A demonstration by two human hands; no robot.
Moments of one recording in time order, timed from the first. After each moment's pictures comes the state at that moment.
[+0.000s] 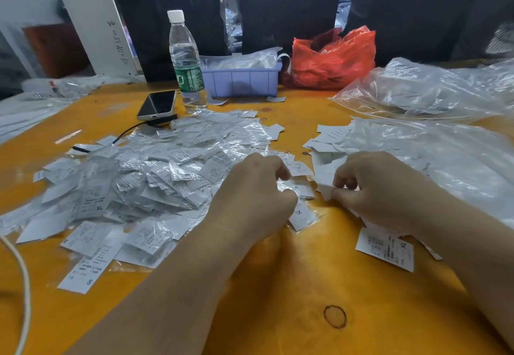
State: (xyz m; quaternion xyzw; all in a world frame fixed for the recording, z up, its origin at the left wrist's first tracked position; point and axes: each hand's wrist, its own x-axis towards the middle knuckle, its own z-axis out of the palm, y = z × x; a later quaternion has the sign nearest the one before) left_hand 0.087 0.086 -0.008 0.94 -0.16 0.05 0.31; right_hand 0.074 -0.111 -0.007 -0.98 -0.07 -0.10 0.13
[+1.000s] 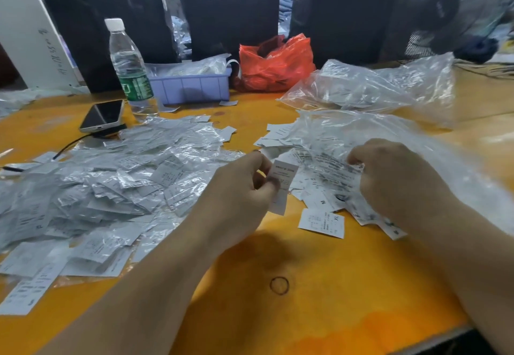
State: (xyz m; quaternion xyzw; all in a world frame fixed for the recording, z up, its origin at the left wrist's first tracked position) left_hand 0.061 0.060 -0.008 0.85 -0.26 0.00 0.46; right_hand 0.009 -0.152 0.003 -0.97 0.10 -0.19 0.06
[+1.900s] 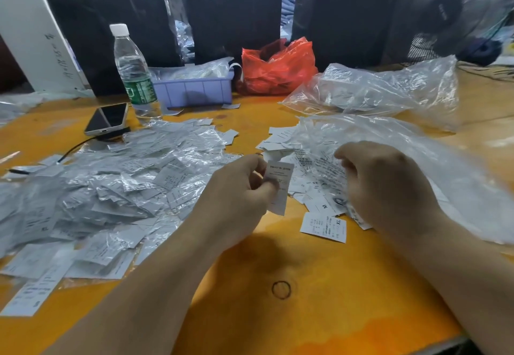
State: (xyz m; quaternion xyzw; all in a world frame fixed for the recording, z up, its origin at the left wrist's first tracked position) left_hand 0.065 0.061 -0.008 0.84 -0.25 0.00 0.48; right_hand 0.009 -0.141 -0.007 -0.95 0.03 -0.32 0.06
